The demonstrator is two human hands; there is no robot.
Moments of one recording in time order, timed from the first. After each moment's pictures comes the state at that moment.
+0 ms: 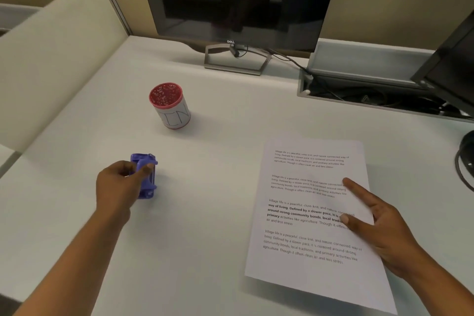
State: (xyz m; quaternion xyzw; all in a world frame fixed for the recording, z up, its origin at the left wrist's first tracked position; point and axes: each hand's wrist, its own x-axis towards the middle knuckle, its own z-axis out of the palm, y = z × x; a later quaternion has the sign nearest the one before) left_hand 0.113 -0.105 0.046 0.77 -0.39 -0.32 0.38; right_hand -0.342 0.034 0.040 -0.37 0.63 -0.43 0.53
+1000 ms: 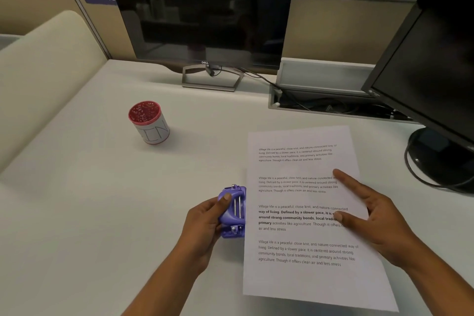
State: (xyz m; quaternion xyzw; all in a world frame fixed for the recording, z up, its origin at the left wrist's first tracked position) left_hand -0.052 -0.015 0.061 0.51 -0.29 -0.72 0.36; right_hand -0.361 0.058 0.096 -0.46 0.61 -0.44 0.47
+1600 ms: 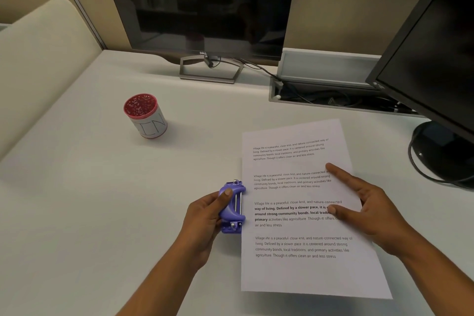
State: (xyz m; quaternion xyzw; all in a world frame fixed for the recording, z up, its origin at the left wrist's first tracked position) left_hand -0.055 -0.021 0.054 0.51 -0.30 -0.73 0.35; right_hand -0.360 0.042 0.089 -0.48 0.62 -0.40 0.48
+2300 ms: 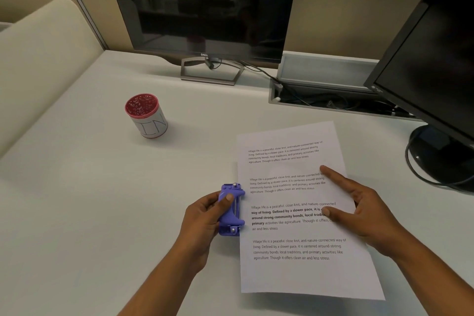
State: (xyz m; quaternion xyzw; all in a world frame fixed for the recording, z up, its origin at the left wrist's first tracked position) left_hand -0.052 -0.015 0.049 0.52 -0.31 -0.71 0.36; right_hand -0.355 0.041 0.085 -0.49 0.64 -0.38 0.46
